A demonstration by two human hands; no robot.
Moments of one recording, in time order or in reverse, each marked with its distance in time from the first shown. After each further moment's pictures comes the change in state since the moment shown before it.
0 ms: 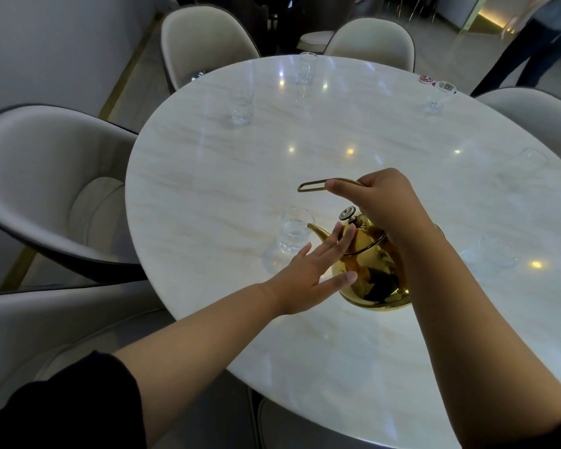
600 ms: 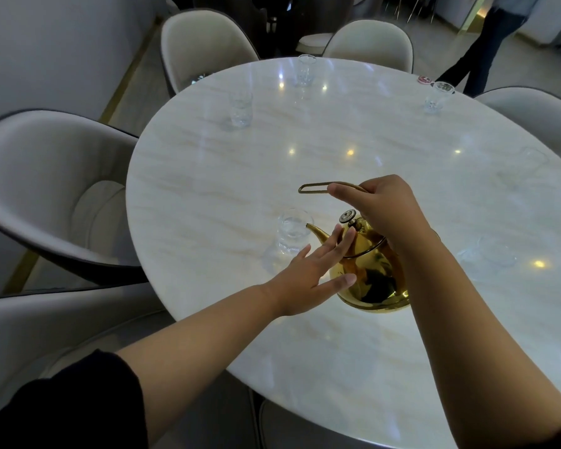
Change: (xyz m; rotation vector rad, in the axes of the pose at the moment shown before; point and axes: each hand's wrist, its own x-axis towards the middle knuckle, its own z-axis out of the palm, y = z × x) left_hand 0.002 -0.002 0.003 0.031 -0.009 -0.008; right_hand -0.004 0.010 0.001 0.030 0.019 -0.019
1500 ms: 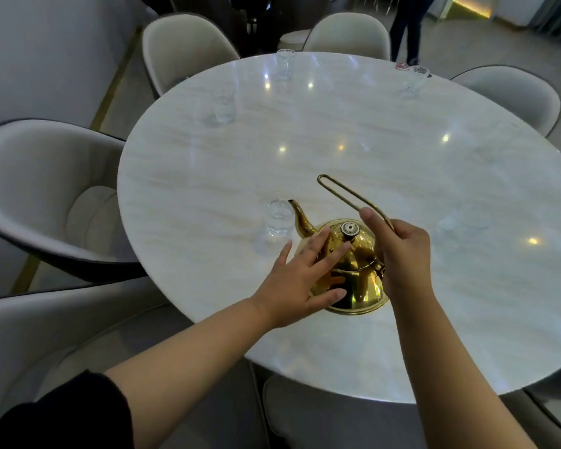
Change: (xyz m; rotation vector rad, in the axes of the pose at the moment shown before) left_hand -0.042 0.010 0.041 0.343 0.074 0.081; right_hand -0.108 0.058 0.011 0.753 0.331 0.112
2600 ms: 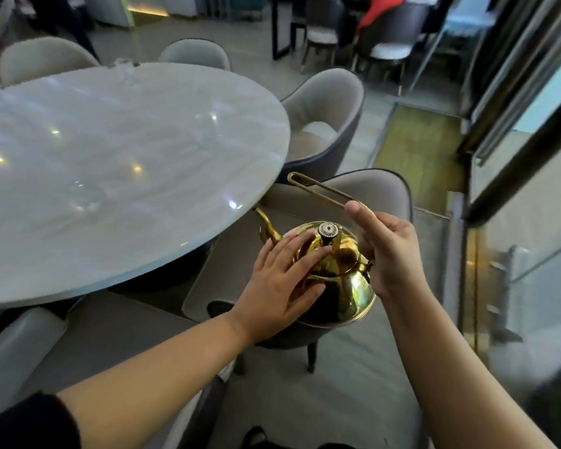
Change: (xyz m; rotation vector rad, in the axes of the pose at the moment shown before) left_hand -0.291 0.234 0.054 -0.210 -0.112 0.851; right_hand -0.484 -0.065 -0.126 0.279 0.719 -0.070
